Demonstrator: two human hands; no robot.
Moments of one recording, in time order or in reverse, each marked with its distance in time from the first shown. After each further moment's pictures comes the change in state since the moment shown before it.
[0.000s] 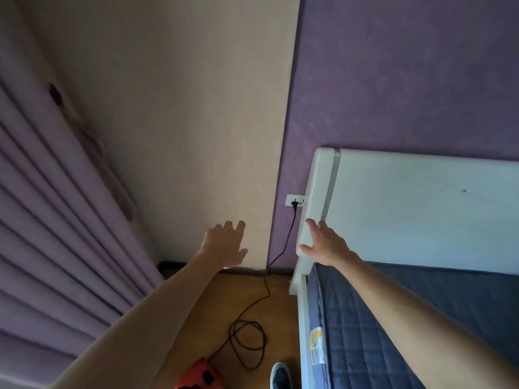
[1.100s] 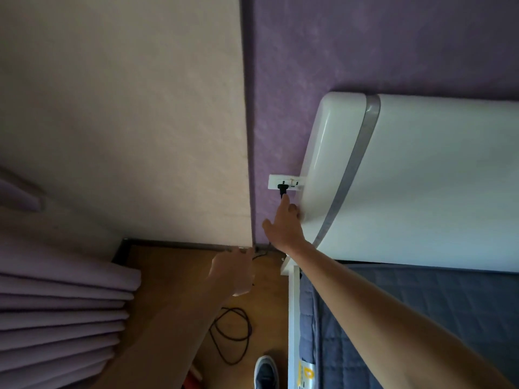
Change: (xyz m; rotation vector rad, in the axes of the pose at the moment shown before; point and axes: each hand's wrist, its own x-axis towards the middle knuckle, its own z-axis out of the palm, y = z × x) left_hand 0.241 0.112 0.205 -0.265 -0.432 0.055; right_hand 0.271 0.062 0.145 0.625 -0.085 0.221
